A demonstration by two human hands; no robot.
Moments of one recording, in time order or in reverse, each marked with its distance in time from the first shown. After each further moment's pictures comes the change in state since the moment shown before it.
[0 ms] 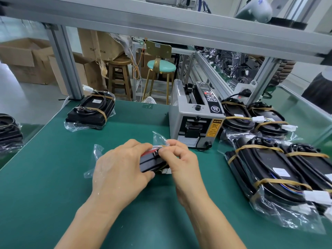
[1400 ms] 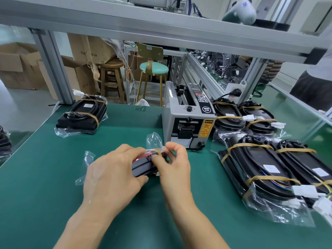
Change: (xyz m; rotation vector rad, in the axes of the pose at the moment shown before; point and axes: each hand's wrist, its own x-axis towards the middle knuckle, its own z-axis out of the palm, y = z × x) left_hand -0.002 0.003 -0.002 -0.010 -0.005 -0.017; right_hand -0.005 0.011 0.007 -0.029 0.154 -0.036
